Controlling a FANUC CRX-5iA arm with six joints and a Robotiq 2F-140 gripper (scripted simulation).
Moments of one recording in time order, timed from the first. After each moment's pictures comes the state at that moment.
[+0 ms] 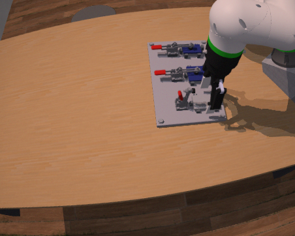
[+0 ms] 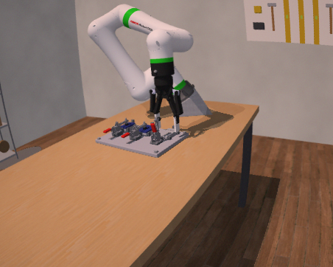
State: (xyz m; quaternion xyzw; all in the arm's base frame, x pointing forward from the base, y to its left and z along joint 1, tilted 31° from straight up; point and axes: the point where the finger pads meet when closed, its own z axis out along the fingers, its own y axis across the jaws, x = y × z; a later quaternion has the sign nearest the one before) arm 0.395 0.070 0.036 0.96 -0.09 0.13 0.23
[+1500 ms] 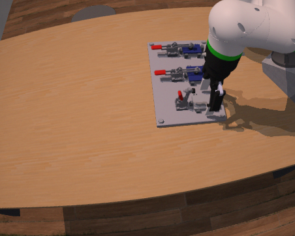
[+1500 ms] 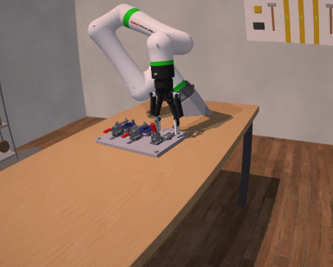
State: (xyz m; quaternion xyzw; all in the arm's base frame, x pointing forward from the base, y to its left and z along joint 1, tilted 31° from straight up) arm 0.397 0.065 0.027 0.96 -0.09 0.13 0.23
